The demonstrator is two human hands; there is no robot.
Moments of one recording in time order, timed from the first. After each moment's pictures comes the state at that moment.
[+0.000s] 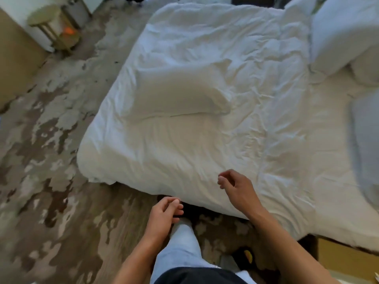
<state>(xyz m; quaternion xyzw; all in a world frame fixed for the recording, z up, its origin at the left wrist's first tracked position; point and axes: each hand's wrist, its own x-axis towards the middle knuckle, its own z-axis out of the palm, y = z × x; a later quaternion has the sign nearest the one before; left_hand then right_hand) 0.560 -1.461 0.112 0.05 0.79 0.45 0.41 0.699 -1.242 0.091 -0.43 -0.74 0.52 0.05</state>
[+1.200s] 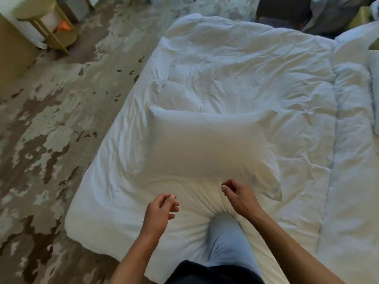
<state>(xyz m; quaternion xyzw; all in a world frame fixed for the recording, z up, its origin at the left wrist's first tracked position) 0.118 -1.212 0.072 0.00 0.79 0.46 0.40 0.271 -0.990 0.021 -0.44 -0.76 0.48 -0.04</state>
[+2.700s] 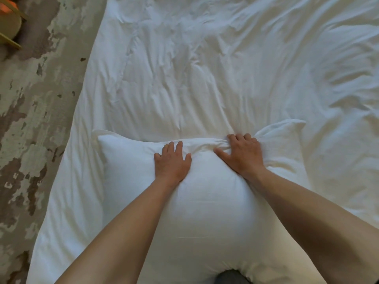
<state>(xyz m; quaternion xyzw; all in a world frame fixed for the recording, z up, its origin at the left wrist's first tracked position) -0.120 -0.811 -0.218 0.36 0.89 -0.13 0.24 0.056 -0.646 -0.259 -0.41 -0.90 0.16 -0.06</state>
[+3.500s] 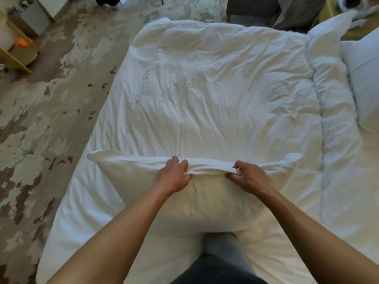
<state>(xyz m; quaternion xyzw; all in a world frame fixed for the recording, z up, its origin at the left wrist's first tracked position) -0.006 -0.978 -0.018 0.47 0.84 -0.03 0.27 0.235 -0.820 -0.038 -0.46 -0.83 0.32 -0.06</state>
